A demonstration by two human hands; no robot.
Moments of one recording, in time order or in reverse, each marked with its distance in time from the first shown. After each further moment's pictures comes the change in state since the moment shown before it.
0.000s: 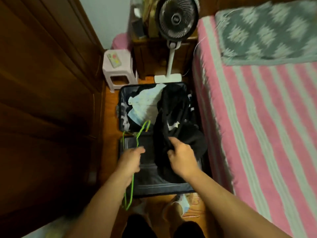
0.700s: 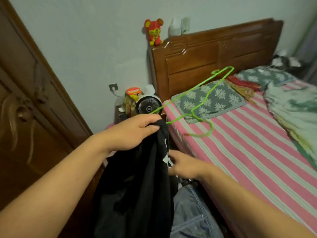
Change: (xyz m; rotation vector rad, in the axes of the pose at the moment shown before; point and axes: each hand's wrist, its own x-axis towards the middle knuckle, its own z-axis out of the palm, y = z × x) left_hand -0.271 0.255 -0.106 0.928 -0.665 1.400; right_hand -0.080 -0.142 -0.137 0.312 -0.092 -0.369
